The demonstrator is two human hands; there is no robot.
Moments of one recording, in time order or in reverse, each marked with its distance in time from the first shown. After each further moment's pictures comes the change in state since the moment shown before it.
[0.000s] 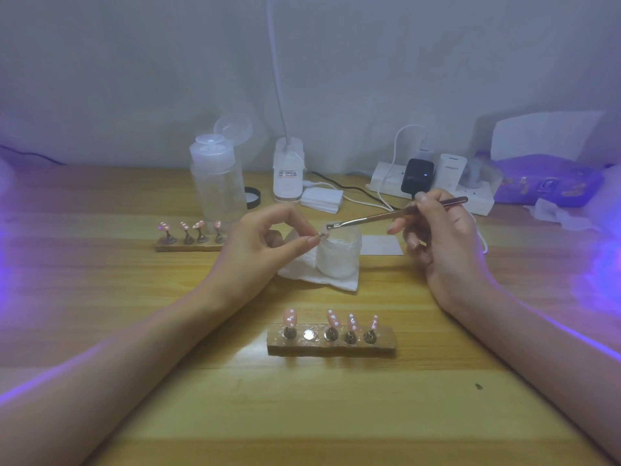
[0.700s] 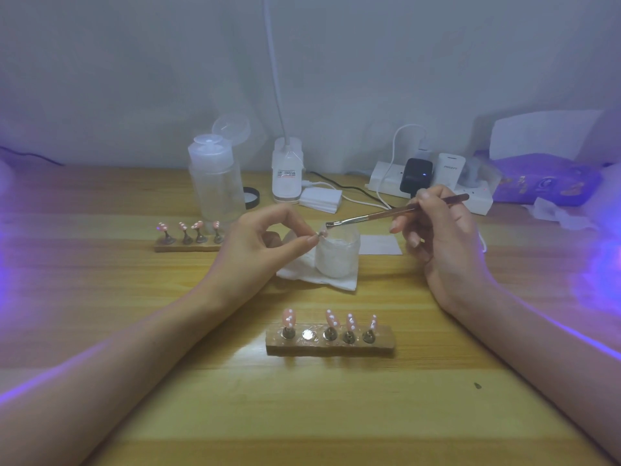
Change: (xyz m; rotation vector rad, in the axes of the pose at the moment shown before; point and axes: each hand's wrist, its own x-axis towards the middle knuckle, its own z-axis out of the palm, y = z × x) left_hand -0.001 0.003 0.000 -0.034 0.008 -0.064; right_hand 0.001 0.001 -0.002 0.045 -0.032 -0.014
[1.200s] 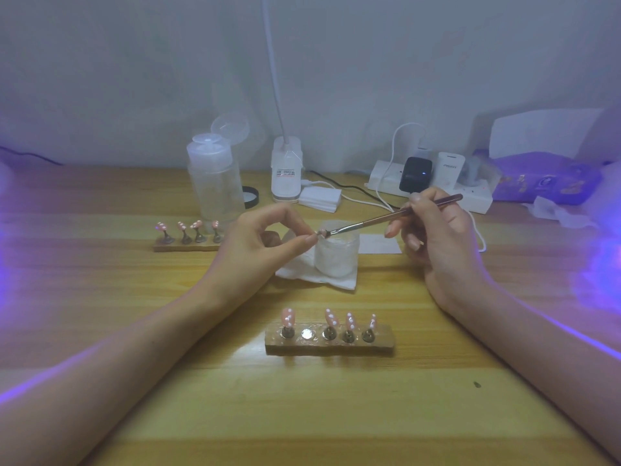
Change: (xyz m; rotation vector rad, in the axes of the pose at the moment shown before) left_hand 0.000 0.000 0.000 -0.015 -0.006 -0.003; right_hand -0.001 0.000 0.001 -0.056 0.001 0.006
